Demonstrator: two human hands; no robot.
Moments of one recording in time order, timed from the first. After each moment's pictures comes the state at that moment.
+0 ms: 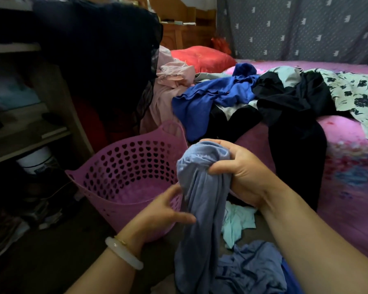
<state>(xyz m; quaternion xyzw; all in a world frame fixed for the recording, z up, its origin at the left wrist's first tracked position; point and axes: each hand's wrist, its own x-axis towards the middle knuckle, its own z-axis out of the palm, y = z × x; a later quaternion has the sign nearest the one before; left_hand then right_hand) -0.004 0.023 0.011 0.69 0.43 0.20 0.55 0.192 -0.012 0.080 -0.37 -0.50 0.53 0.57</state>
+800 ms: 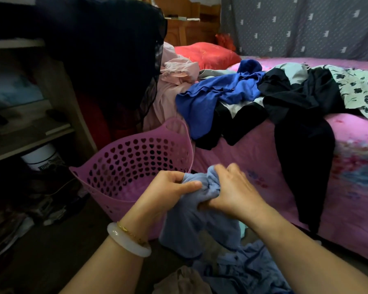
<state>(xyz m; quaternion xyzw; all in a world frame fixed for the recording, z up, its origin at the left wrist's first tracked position) 0.008 0.024 0.047 0.65 0.43 0.31 0.54 0.172 -0.023 0.049 -0.72 -0.66 0.10 0.21</state>
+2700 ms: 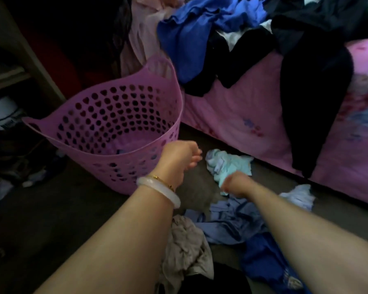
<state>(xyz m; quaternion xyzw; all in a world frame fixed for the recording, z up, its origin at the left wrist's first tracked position) 0.075 0.036 -0.026 0.41 0.56 0.29 0.65 0.240 0.010 -0.156 -0.77 -0.47 0.41 0.10</state>
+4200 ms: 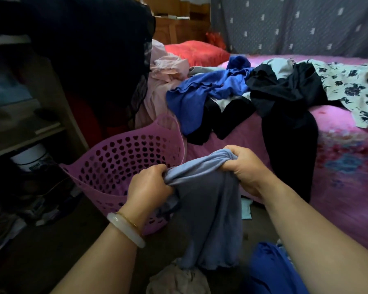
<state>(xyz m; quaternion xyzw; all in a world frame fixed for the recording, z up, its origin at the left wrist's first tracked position) 0.005 0.034 0.024 0.79 0.57 0.20 0.10 0.225 -0.010 0.039 -0.54 -0.52 0.39 0.54</state>
